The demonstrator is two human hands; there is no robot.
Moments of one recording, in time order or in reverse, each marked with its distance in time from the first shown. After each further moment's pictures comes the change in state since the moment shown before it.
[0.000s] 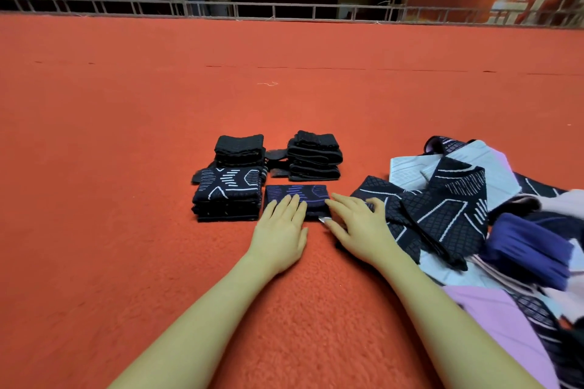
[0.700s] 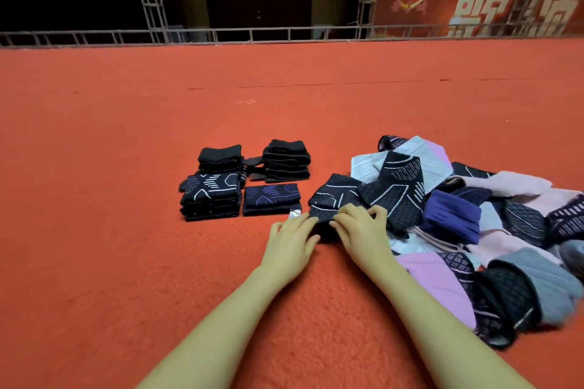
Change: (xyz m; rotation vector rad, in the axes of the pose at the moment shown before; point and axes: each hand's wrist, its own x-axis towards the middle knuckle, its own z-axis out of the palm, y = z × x) left_hand -0.035 0.071 -0.017 -0.391 0.133 0.070; right_hand -0.074 0.007 -0.036 -0.105 0.400 0.069
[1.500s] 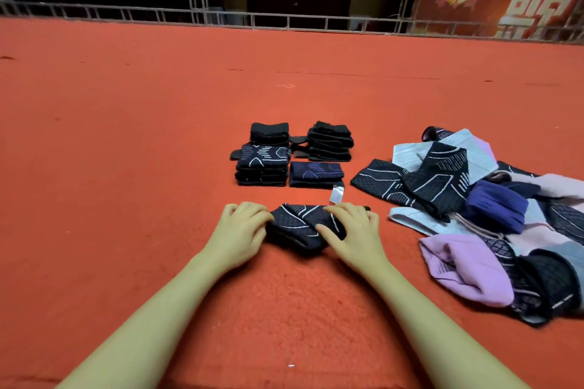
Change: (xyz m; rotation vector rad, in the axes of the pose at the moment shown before) left_hand -0.120 -0.116 -0.076 0.139 0.223 0.084; right_hand -0.029 -0.106 -0.012 0.370 -0.121 0.047
